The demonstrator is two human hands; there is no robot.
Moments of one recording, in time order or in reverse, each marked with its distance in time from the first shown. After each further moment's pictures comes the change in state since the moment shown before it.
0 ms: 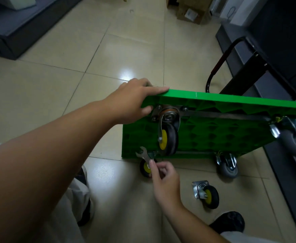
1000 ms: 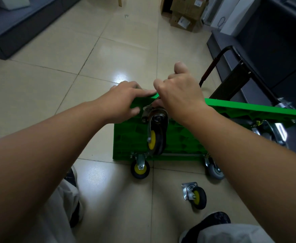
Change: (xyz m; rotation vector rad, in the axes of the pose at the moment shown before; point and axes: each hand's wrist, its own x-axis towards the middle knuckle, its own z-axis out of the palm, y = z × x) left_hand 0.002 -0.003 0.003 -0.028 0.031 -0.030; right_hand 0.111 -0.225 -0.056 -1.834 0.310 -1.327
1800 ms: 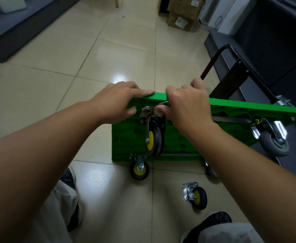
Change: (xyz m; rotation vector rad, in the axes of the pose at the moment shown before) left_hand -0.001 0.003 -0.006 0.125 -0.012 0.030; right_hand -0.038 -0.009 -0.010 0.285 -0.063 0.321
